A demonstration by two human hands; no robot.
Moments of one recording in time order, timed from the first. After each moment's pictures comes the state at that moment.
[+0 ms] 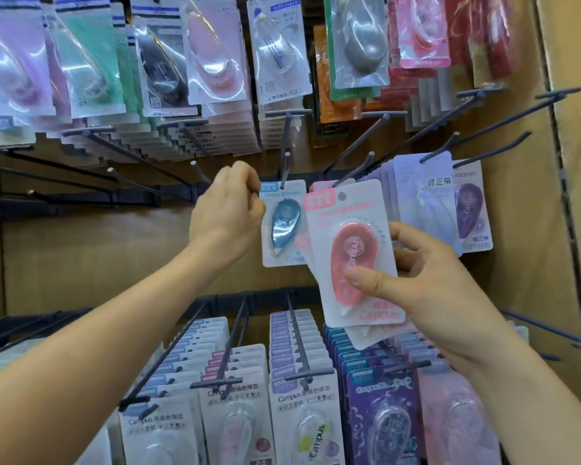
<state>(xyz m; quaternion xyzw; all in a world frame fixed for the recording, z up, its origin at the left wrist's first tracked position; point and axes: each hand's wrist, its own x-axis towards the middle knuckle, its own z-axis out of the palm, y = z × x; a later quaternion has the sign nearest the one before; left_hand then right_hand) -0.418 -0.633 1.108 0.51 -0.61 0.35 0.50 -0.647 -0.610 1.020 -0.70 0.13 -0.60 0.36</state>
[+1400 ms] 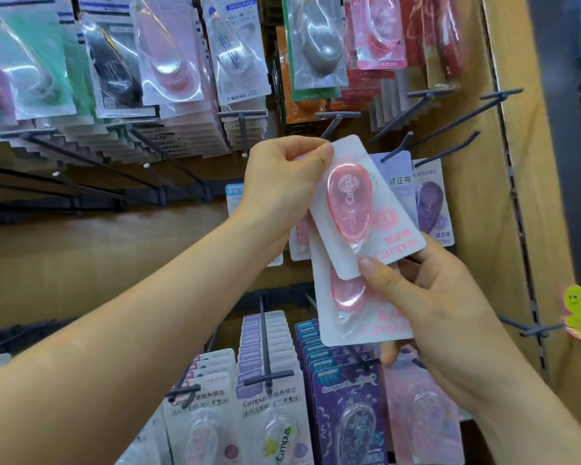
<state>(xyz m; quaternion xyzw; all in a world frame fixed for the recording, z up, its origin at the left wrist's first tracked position) -0.538 -0.606 1.121 0.34 -0.65 -0.09 0.67 -0.671 -0.583 1.004 -0.65 0.13 -0.64 0.39</state>
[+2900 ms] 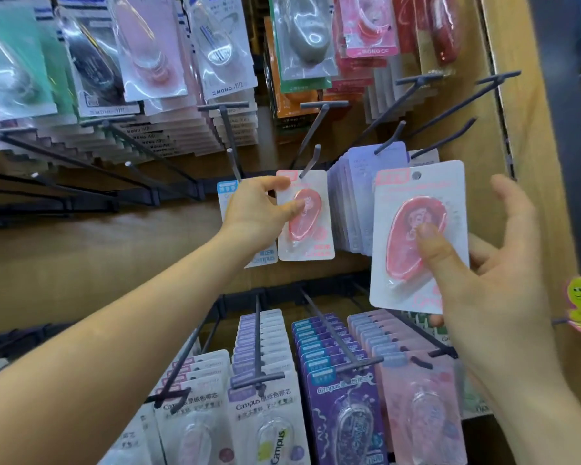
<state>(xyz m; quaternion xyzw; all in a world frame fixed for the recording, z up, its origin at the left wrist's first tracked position) -0.499 -0.662 1.108 0.53 -0.66 0.07 0.53 -0.691 -0.600 0.998 -0.52 0.15 -0.81 0.23</state>
